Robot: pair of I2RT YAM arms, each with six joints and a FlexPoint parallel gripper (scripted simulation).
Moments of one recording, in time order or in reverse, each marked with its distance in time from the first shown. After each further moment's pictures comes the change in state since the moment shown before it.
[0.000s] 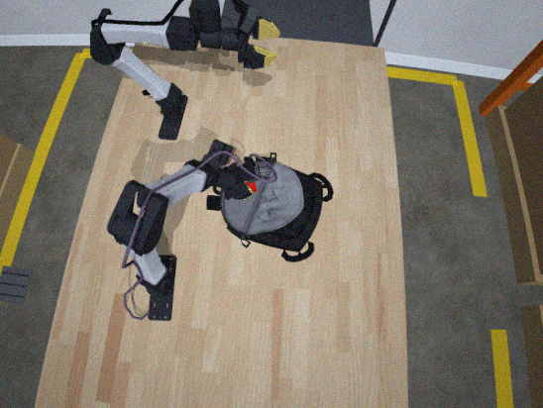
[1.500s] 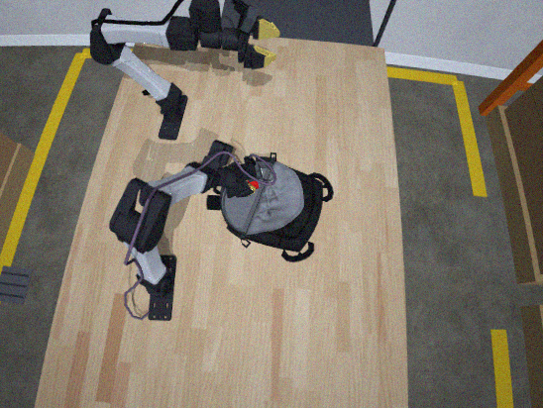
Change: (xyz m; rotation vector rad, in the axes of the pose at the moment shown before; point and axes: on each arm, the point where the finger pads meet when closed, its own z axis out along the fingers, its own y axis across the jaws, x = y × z) left arm 0.000 0.000 0.000 0.000 0.000 0.000; right arm -0.005 0.010 0.008 -0.037 -0.058 0.036
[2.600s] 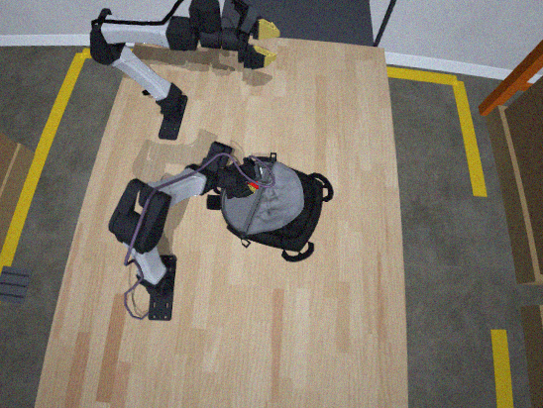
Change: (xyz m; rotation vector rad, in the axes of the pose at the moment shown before) left arm 0.000 0.000 0.000 0.000 0.000 0.000; right arm 0.001 -0.001 0.000 -0.008 -0.020 0.015
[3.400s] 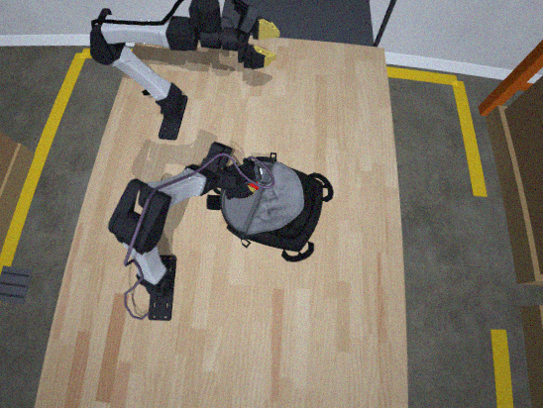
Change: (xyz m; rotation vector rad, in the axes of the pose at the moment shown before) left arm 0.000 0.000 0.000 0.000 0.000 0.000; right arm 0.001 -0.002 0.000 0.007 -0.003 0.006
